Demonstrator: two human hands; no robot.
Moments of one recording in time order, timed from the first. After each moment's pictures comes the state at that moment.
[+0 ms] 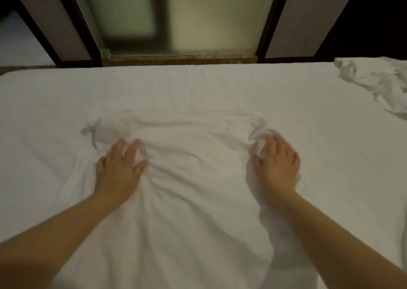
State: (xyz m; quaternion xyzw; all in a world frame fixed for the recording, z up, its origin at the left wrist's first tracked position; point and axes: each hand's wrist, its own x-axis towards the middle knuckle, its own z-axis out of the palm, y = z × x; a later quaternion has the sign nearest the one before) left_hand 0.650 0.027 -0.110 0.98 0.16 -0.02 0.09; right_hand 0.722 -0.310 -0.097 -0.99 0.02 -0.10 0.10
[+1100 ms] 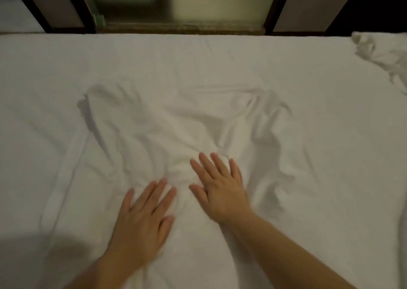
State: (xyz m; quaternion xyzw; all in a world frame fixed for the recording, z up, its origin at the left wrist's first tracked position) left_hand 0.516 -0.042 -0.132 0.99 -0.08 0.03 0.06; right_hand 0.624 -0.231 -0.123 -0.96 -0.27 0.07 0.08
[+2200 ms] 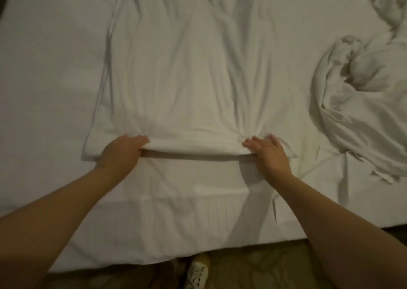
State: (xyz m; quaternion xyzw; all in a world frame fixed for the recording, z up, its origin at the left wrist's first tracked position) left_hand 0.149 -0.075 -0.092 0.99 0.01 -0.04 0.15; right_hand 0.228 -0.440 -0.083 -0.97 -0.19 0.09 0.13
